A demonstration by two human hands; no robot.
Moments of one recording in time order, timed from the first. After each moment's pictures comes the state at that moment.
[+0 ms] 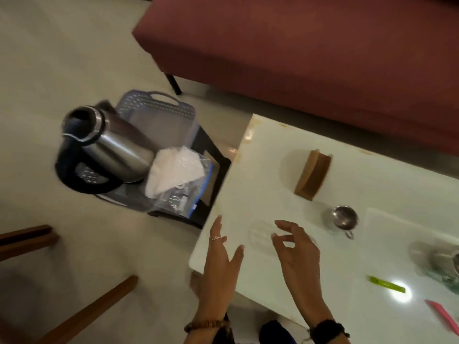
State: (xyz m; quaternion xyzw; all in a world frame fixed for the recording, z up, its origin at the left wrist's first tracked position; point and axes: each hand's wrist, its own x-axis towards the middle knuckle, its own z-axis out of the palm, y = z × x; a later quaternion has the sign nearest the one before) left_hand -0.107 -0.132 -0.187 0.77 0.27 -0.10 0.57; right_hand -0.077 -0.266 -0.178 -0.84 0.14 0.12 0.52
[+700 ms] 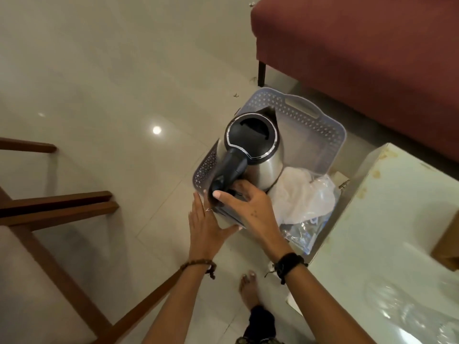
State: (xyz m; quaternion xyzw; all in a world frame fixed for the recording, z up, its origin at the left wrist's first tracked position) left_hand -0.069 0.204 -0.259 0.89 0.31 -0.09 0.32; right_hand 0.010 0.109 -0.185 -0.72 -0.04 0.34 0.60
